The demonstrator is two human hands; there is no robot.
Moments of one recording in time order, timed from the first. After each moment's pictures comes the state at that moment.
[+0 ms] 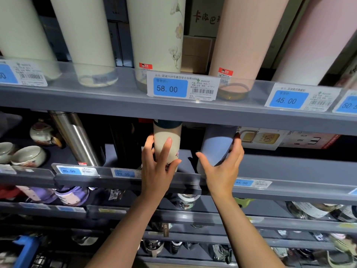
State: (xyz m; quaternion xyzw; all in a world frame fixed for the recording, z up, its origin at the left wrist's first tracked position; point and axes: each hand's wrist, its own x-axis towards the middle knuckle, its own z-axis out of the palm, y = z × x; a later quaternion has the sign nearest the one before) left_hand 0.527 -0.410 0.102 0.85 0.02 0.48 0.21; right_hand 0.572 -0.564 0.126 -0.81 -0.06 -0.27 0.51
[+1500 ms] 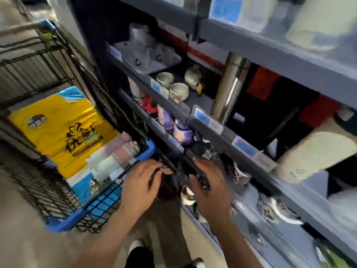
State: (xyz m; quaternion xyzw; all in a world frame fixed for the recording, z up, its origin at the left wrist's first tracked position) left_hand 0.244 -0.329 0.053 0.84 0.40 0.32 0.16; right_hand 0.416 -0.429 0.063 -0.70 -0.52 0.06 0.49
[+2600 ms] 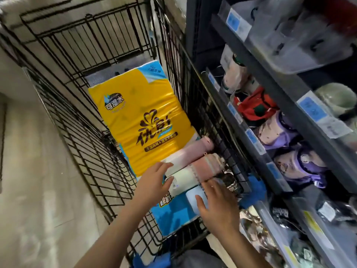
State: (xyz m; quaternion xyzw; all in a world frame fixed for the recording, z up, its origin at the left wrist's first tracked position) left_hand 0.045 -0.112 -0.048 0.76 0.58 0.07 0.28; right_hand 0.242 -0.193 -0.044 -0.73 -0.65 0.19 0.05
